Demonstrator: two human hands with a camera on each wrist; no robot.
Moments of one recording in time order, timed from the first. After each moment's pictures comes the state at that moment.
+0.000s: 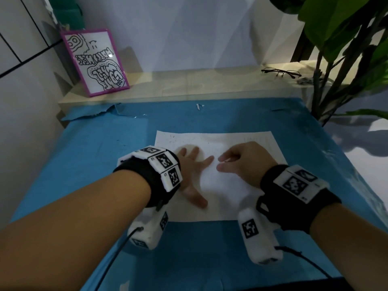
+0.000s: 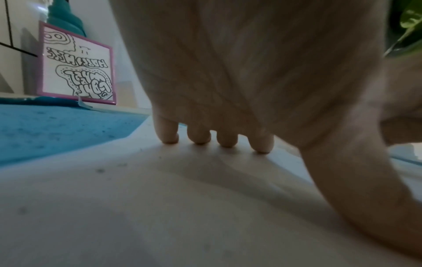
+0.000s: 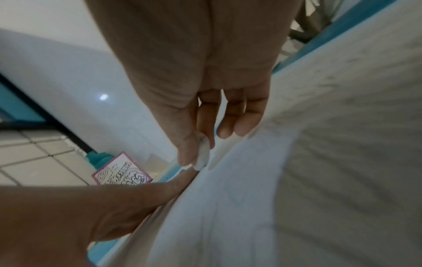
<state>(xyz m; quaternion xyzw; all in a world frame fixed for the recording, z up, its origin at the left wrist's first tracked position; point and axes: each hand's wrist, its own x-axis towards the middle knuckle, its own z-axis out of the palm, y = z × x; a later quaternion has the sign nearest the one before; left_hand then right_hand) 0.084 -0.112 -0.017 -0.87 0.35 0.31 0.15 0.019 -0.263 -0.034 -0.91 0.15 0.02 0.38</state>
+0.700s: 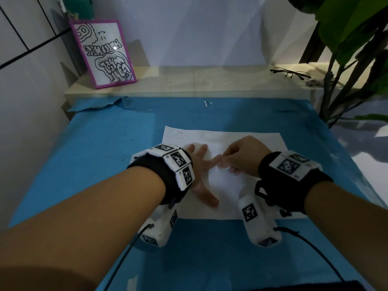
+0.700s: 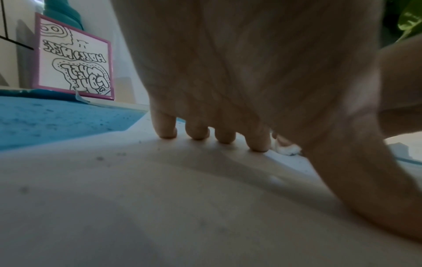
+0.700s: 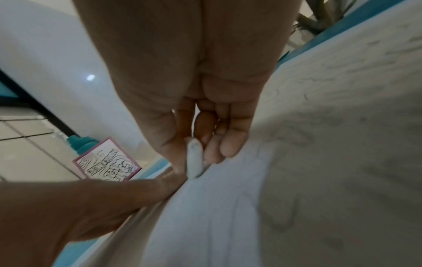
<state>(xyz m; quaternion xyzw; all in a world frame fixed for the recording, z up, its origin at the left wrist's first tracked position) 0.091 -0.109 -0.029 -0.88 0.36 0.29 0.13 0.037 -0.247 -0.020 -0.89 0.17 0.11 0.40</state>
